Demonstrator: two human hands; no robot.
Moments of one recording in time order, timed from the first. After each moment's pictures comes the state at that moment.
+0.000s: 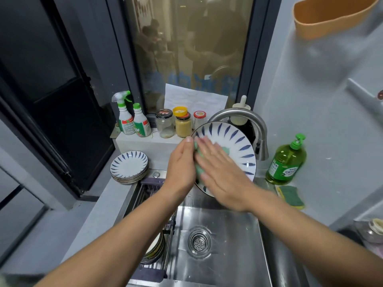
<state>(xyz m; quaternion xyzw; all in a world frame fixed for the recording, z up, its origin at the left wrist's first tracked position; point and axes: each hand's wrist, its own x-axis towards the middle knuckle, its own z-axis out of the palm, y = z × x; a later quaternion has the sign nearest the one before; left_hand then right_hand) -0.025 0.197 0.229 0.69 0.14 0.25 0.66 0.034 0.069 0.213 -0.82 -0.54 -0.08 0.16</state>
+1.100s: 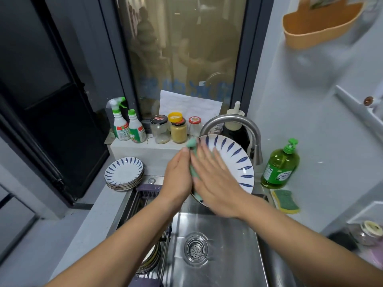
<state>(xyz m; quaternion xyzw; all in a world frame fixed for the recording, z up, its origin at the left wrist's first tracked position) -0.024 0.197 0.224 0.68 0.16 0.24 0.68 0.024 0.080 0.221 -0.86 -0.49 -0.05 0.13</state>
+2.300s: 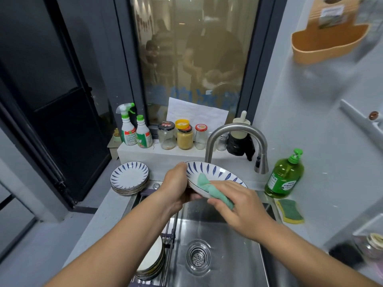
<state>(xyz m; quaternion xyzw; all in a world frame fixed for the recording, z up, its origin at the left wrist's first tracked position) -0.032 0.228 0.237 0.56 0.33 0.03 0.76 0.003 0.049 0.205 -0.78 -0.49 -0.14 0.36</state>
